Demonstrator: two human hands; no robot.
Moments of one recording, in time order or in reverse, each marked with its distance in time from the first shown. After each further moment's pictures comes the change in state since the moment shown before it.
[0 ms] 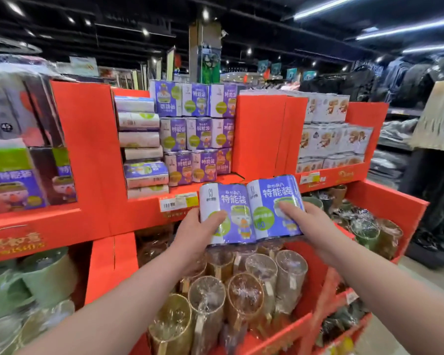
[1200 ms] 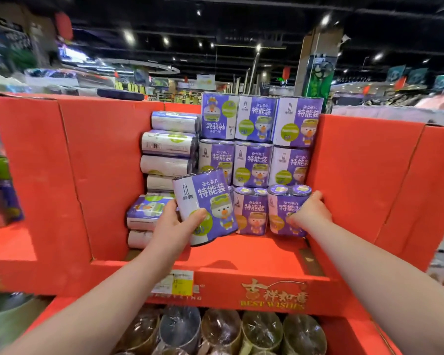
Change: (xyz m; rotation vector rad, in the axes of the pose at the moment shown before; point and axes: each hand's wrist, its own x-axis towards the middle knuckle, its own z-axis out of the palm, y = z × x) left_hand 0.198 0.009 -0.023 -0.094 0.524 0.121; right_hand 0.378 -0.020 0.090 -0.792 -0.024 -0.055
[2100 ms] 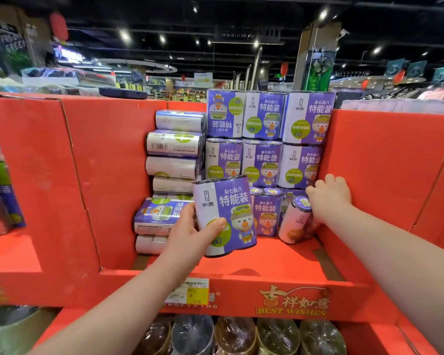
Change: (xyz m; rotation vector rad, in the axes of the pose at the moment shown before) left_hand -0.006 0.001 -0.003 0.038 -0.139 -0.007; right_hand 0.012 -0.017 -0.021 -1.169 0.197 -0.500
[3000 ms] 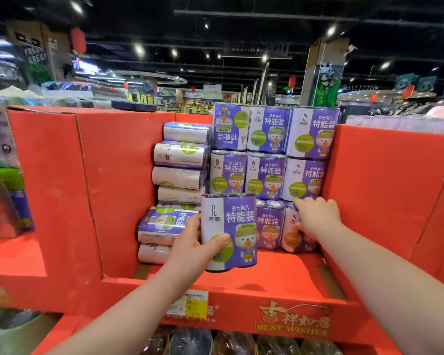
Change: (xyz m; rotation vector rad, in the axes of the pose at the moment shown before) left_hand 0.000 -0.004 0.001 -0.010 -0.028 -0.012; right_hand 0.015 -0.024 0.015 0.300 0.059 0.003
